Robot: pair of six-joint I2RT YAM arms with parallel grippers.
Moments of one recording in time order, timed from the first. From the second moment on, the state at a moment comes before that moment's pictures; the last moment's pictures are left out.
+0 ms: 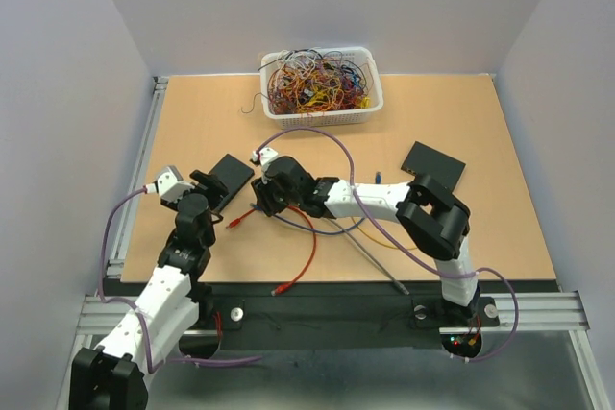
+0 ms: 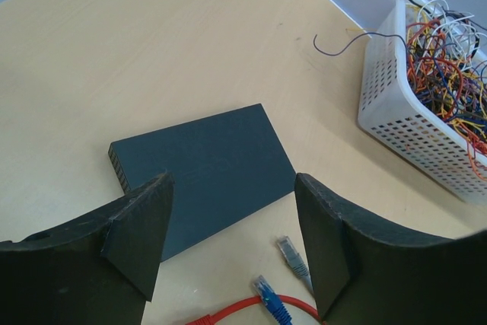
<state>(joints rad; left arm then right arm) -0.27 0.64 0.23 0.19 -0.56 -0.65 1.01 2.01 1.38 0.04 0.04 0.26</state>
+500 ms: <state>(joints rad) -0.29 0.71 0.23 0.20 -0.55 -0.65 1.01 2.09 1.39 0.04 -0.04 0.28</state>
